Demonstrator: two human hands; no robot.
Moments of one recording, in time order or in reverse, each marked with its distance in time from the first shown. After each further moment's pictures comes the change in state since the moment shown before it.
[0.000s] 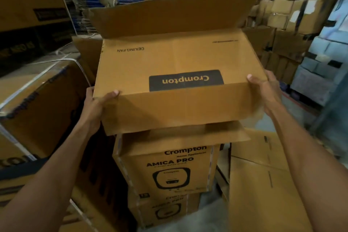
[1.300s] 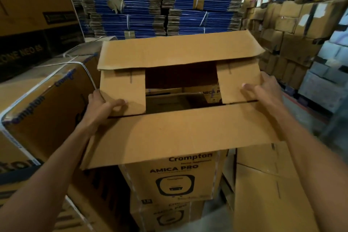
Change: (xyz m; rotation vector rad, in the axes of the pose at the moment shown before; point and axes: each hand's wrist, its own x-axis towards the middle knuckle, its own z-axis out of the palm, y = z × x) left_hand 0.016 0.012 -0.011 0.521 0.009 -0.051; right_hand 0.008 -0.023 0.025 -0.545 -0.066 -0.093
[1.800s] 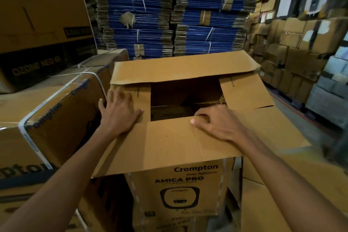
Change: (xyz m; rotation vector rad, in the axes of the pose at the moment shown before) left_hand -0.015 0.027 0.017 0.813 0.123 0.336; right_hand -0.110 -0.084 0.051 -0.384 -0.447 -0.666
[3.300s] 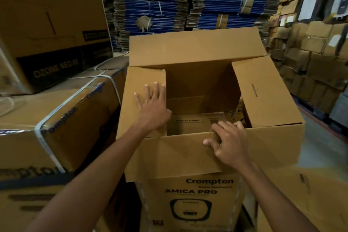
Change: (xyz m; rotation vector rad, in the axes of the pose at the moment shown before) left_hand 0.036 0.054 0.006 -0.065 -0.101 0.117; right_hand 0.018 0.023 0.083 -0.111 0.509 -0.158
